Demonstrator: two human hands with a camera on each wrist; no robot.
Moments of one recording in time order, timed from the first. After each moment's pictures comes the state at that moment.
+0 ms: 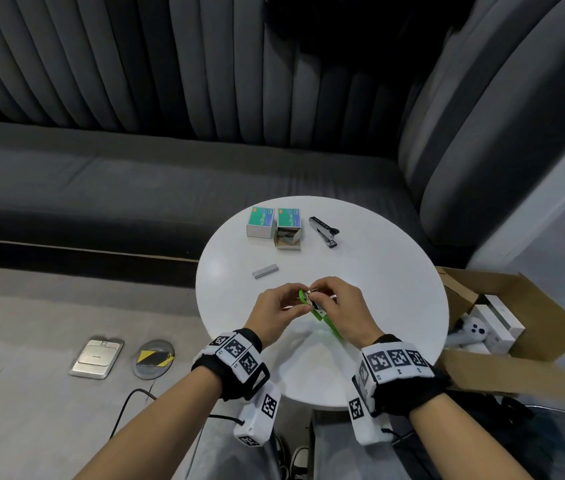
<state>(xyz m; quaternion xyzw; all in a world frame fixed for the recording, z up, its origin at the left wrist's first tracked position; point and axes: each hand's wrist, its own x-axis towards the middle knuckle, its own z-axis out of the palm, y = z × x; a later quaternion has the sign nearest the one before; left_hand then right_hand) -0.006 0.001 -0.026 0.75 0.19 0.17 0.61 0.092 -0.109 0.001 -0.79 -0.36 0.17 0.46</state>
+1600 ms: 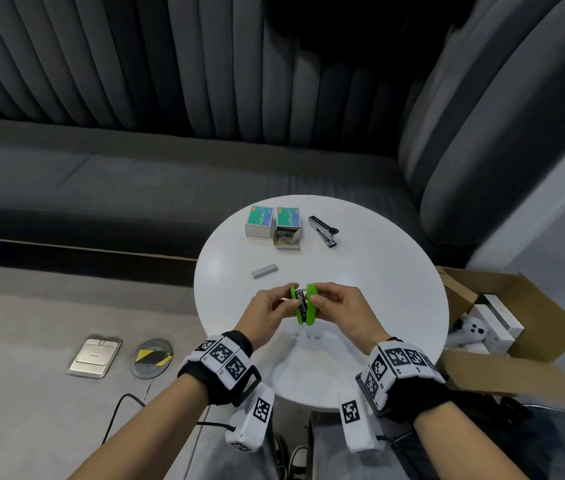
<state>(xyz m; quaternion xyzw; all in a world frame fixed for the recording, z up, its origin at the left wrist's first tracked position) -0.015 0.004 -0.017 0.71 0.17 0.14 0.67 0.090 -0.114 0.004 -0.67 -0.26 0.37 0.59</state>
